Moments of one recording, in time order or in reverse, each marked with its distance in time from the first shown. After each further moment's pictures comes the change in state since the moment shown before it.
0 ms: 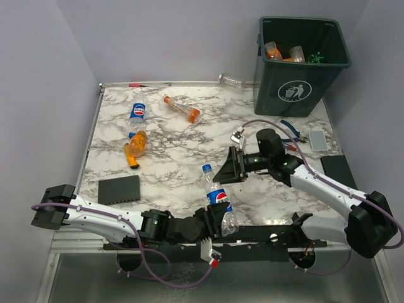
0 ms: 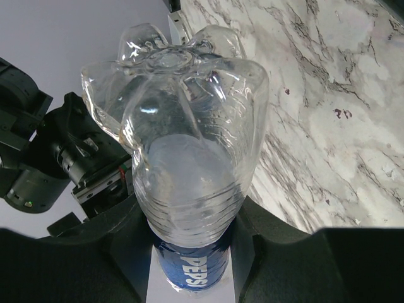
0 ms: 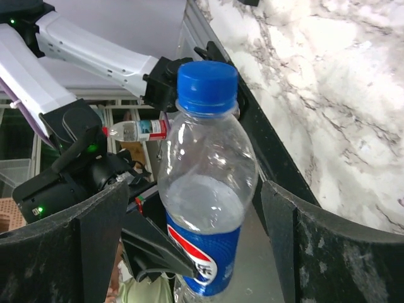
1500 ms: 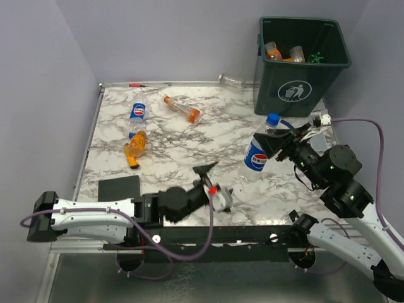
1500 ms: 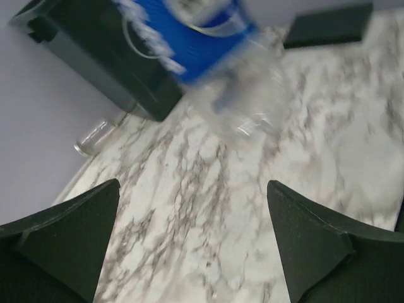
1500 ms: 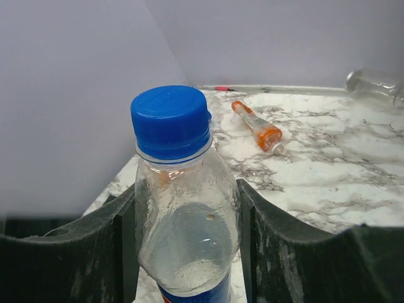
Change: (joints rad) left arm 0.112 -0.060 0.142 0.156 -0.111 -0.924; right arm 0.135 -0.530 0.251 -0.155 1.038 -0.444
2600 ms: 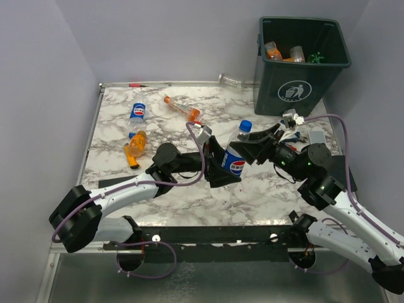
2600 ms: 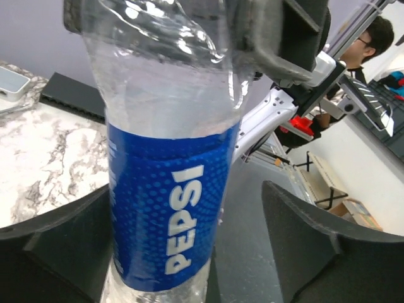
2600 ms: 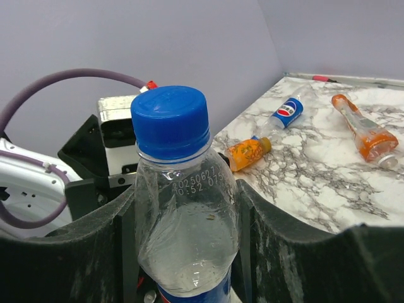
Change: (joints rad) left arm 0.739 0.312 0.041 0.651 1.278 -1.333; right arm 0.000 0.085 -0.200 0.381 -0.294 0.111
